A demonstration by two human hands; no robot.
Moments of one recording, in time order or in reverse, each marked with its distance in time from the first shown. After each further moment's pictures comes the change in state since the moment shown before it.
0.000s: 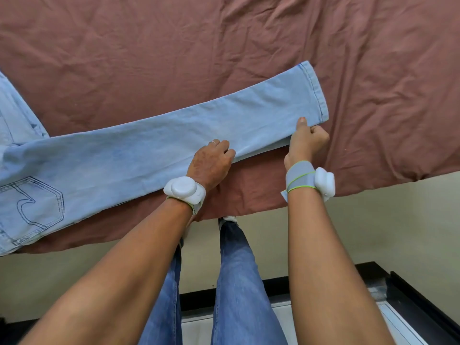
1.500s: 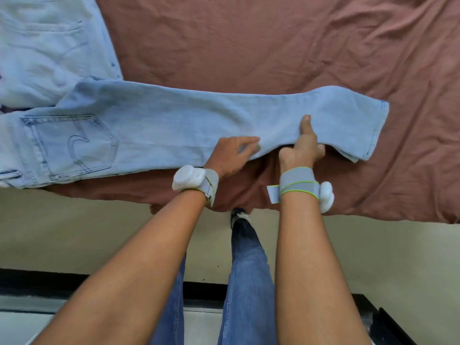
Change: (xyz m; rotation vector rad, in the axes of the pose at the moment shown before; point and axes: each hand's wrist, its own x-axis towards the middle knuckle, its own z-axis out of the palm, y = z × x) left_hand -0.093 -0.076 0.016 -1.143 -0.017 -0.594; right_hand -0.186 0.012 0.076 0.606 -0.116 0.154
